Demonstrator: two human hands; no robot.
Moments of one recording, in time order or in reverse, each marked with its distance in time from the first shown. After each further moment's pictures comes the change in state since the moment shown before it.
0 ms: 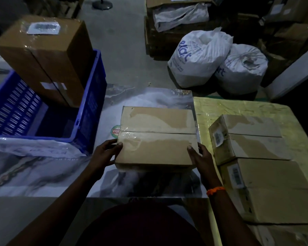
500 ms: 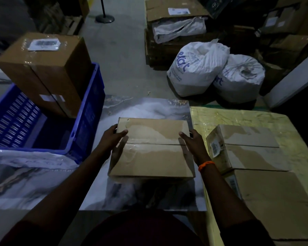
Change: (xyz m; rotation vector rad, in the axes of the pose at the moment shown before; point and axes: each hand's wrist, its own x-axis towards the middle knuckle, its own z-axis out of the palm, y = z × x) left_hand 0.063 0.066 0.043 0.172 0.050 0.151; right_hand 0.089 -0.056 0.015 -0.097 -0.044 -0.076
